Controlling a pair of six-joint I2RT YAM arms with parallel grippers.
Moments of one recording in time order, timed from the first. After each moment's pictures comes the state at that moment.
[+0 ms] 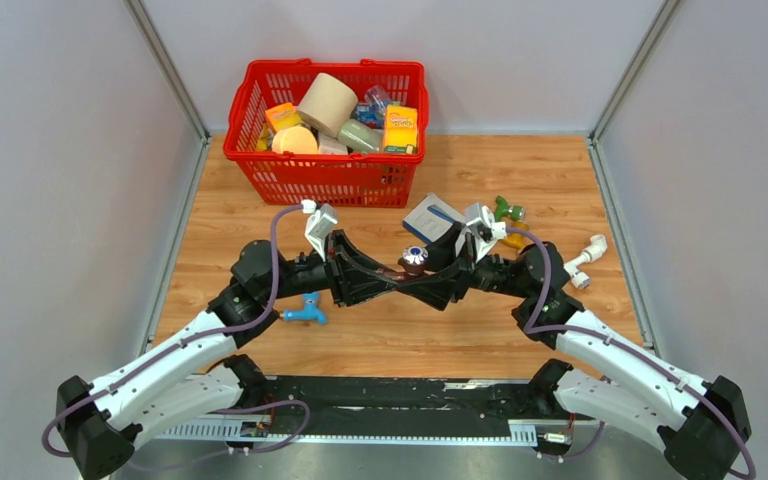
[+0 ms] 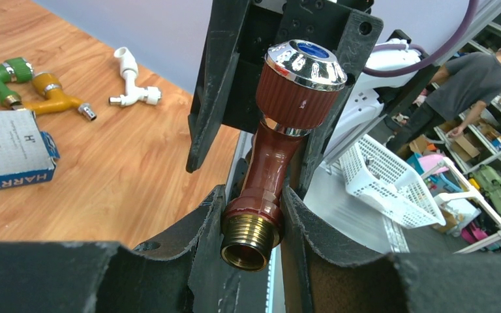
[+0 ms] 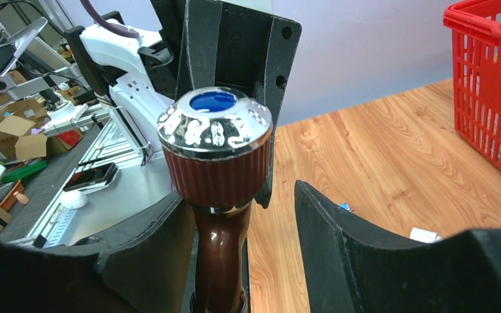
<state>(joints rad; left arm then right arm) -0.80 0.82 0.65 0.33 0.60 -0.64 0.75 0.87 0.59 0.59 -0.68 0.48</state>
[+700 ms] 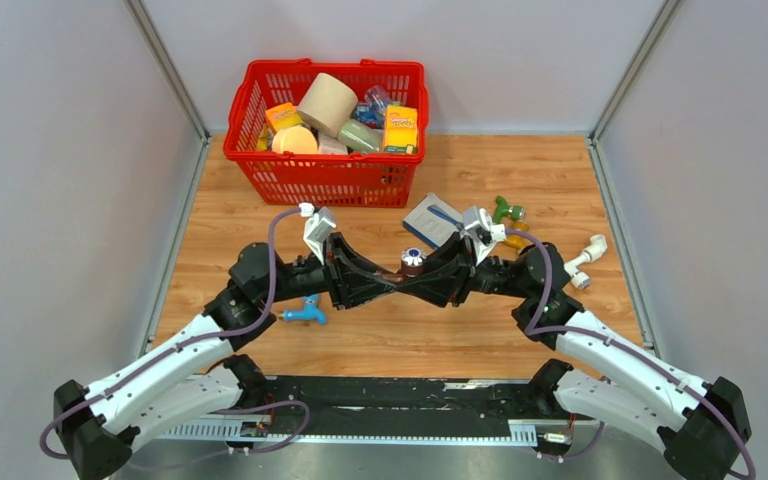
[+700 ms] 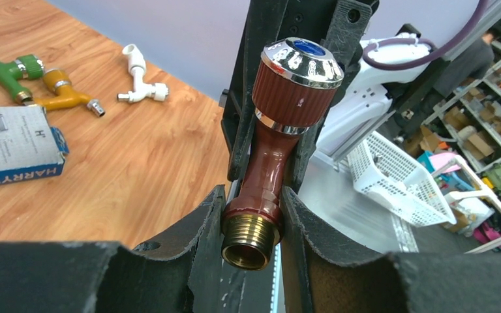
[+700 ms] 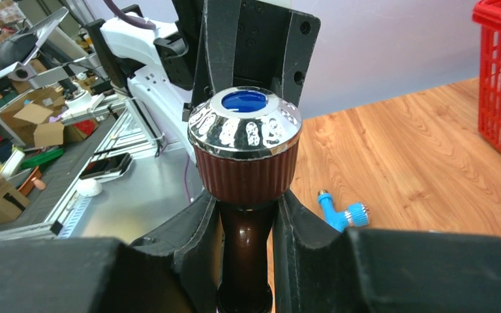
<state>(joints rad) -0.80 0.80 0.65 0.29 0.59 -0.62 0.75 0.87 0.60 0.60 -0.72 0.49</state>
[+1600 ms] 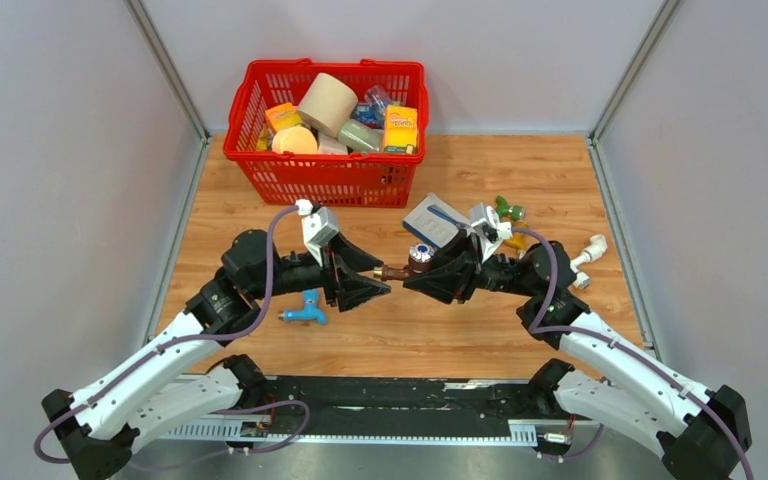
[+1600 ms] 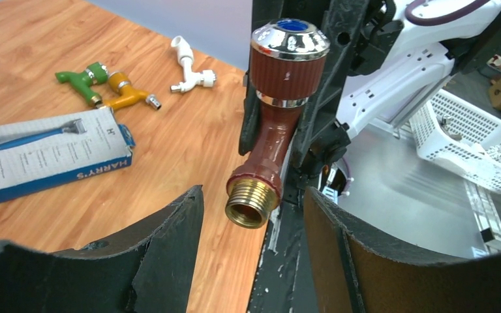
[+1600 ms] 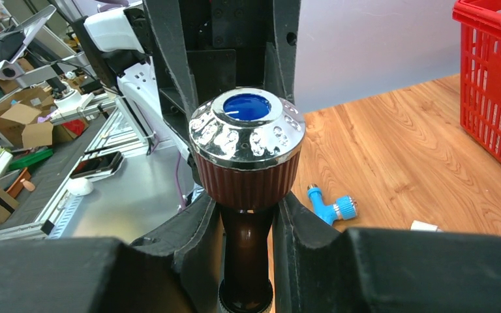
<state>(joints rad) -0.80 0.77 0.81 -0.04 0.56 -0.31 0.71 0.84 0.60 0.56 -0.75 0.49</state>
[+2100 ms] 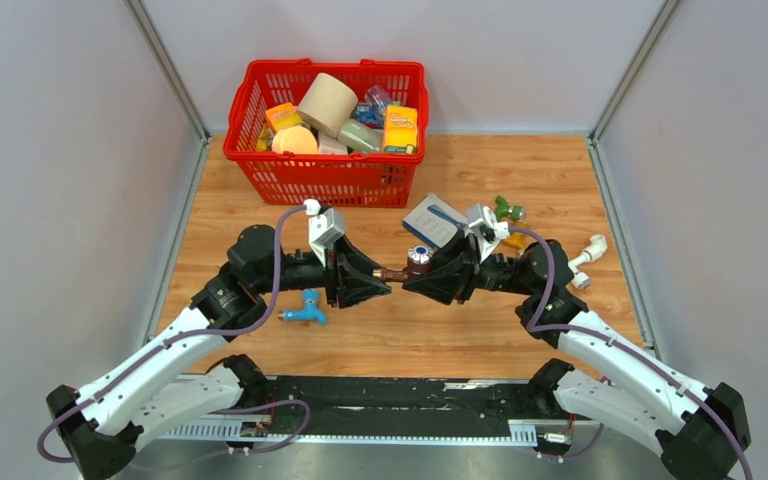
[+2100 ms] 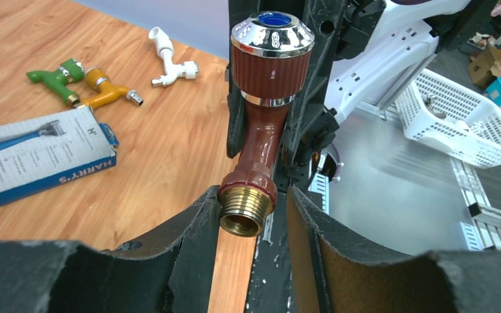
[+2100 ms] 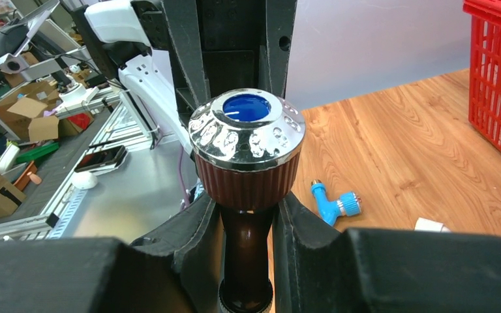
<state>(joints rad) -0.78 0.82 0.81 -0.03 0.65 -0.28 0.71 0.86 0.60 0.56 -0.77 0.49</state>
